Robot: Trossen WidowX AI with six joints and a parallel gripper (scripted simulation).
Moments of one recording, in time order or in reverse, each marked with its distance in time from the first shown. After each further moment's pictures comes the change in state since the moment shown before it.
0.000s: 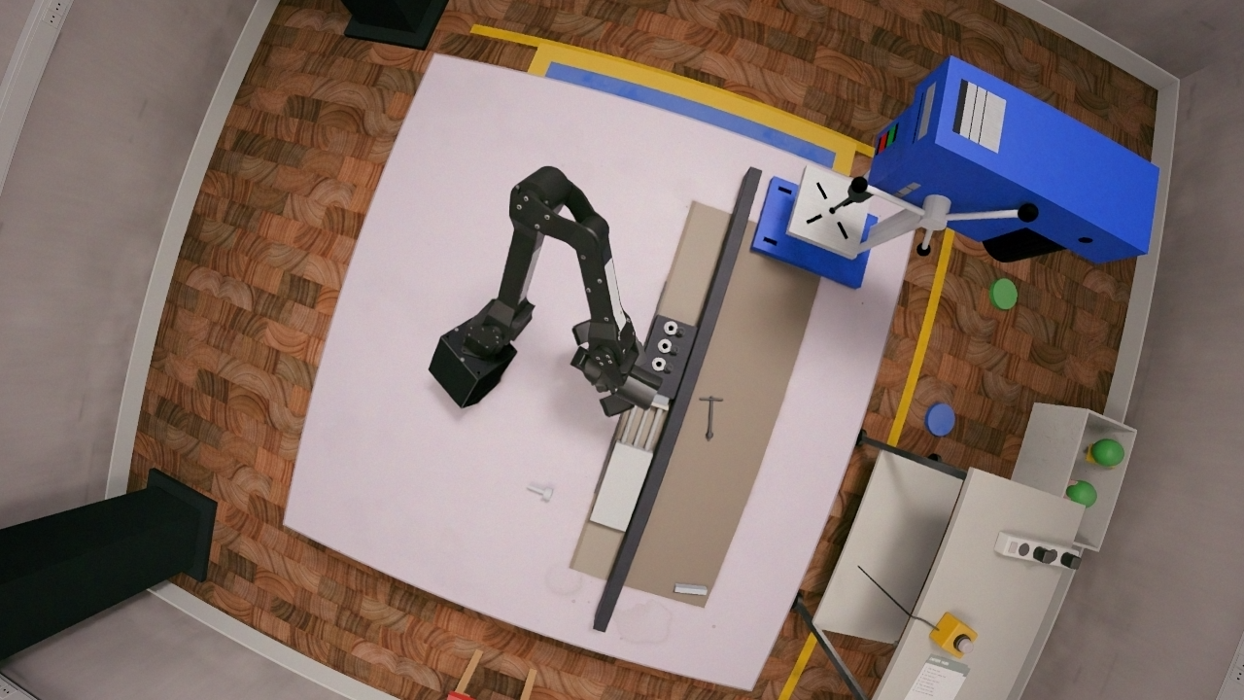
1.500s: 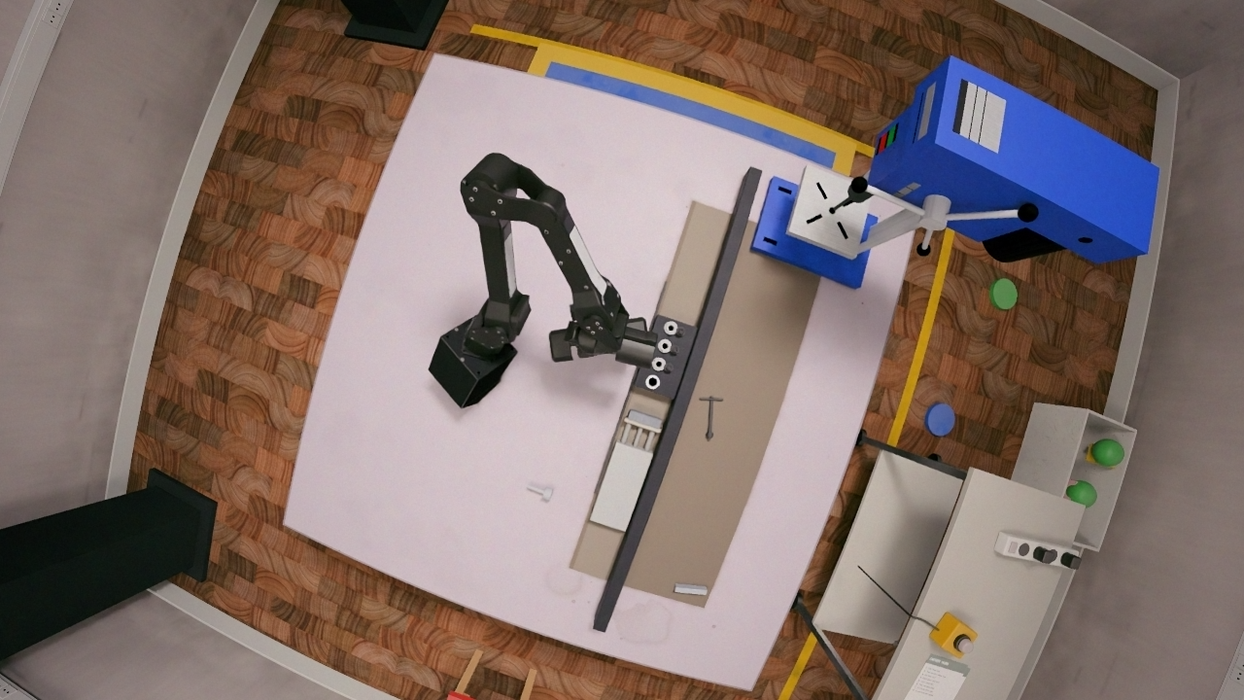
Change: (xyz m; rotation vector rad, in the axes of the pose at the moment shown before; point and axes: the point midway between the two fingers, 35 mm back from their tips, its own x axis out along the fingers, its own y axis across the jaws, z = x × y) arm -0.001 0.051 0.012 -1.331 -0.013 -0.002
